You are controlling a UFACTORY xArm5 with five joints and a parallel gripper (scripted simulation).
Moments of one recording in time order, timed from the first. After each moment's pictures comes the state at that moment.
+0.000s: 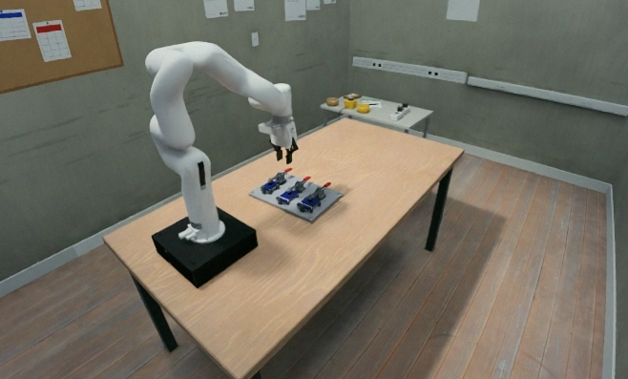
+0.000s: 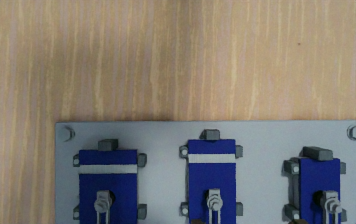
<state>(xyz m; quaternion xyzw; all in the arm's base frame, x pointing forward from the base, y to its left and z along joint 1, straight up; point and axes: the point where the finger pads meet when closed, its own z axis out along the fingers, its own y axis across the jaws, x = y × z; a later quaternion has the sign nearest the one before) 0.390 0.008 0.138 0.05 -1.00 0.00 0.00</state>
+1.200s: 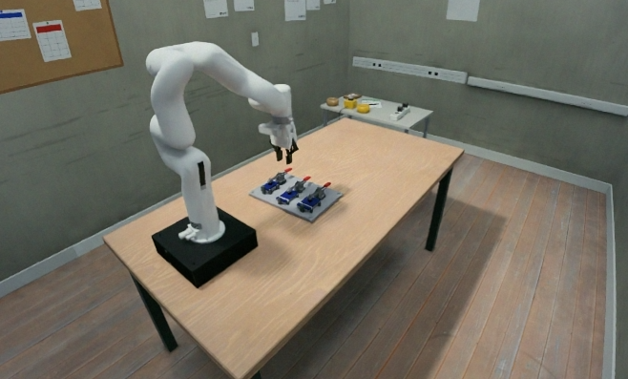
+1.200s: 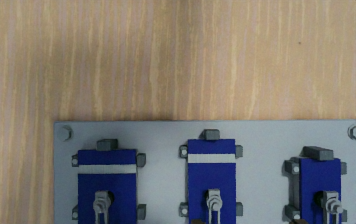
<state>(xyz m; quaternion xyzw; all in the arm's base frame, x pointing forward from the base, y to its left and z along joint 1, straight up) 0.390 0.009 0.136 0.05 -1.00 0.00 0.00</state>
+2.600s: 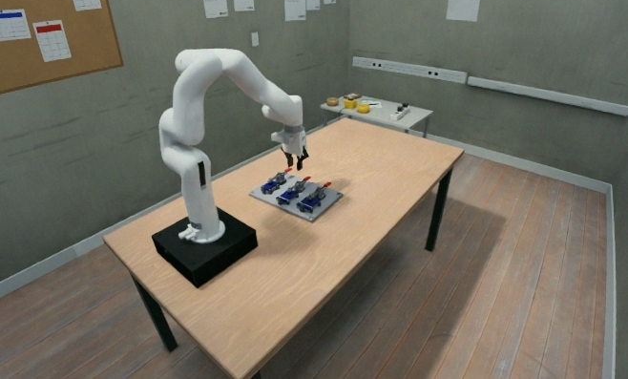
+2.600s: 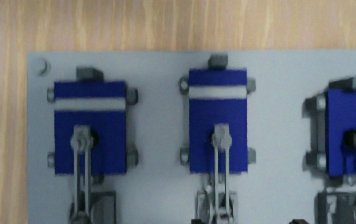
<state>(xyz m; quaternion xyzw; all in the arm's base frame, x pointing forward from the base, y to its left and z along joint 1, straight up) 0.458 0.016 0.079 0.05 -1.00 0.00 0.00</state>
